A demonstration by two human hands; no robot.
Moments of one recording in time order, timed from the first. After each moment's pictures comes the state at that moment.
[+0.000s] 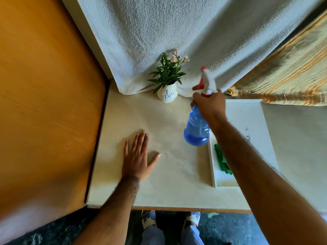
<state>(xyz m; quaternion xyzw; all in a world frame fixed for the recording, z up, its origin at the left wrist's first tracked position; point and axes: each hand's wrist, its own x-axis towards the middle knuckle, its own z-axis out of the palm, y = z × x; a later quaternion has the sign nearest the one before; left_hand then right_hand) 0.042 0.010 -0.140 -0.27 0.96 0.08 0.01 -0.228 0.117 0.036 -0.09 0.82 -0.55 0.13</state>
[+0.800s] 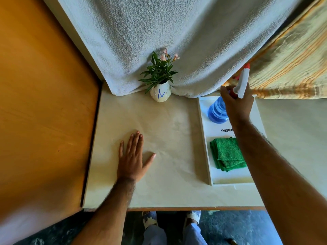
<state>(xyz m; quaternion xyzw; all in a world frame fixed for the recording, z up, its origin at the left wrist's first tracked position) 0.041 0.008 -0.145 -0.26 0.96 0.07 -0.01 -0.304 0.201 -0.011 -0.09 0.83 -0.54 -0.06</state>
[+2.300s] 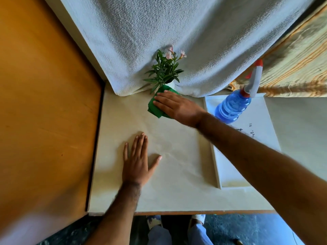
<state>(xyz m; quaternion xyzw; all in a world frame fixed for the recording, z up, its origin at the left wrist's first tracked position) 0.041 0.012 -0.139 -0.27 0.96 0.06 -0.03 -0.238 0.078 -0.029 -0.74 0.66 -0.11 -0.09</state>
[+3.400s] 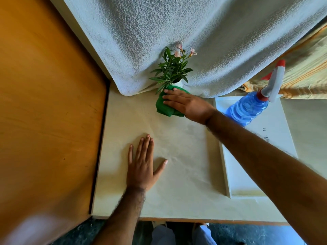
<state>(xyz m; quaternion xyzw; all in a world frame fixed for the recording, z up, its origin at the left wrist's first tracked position) 0.041 0.012 -0.141 -0.27 0.96 0.04 -0.01 -0.266 0.067 -0.041 -0.75 0.64 -0.17 -0.03</state>
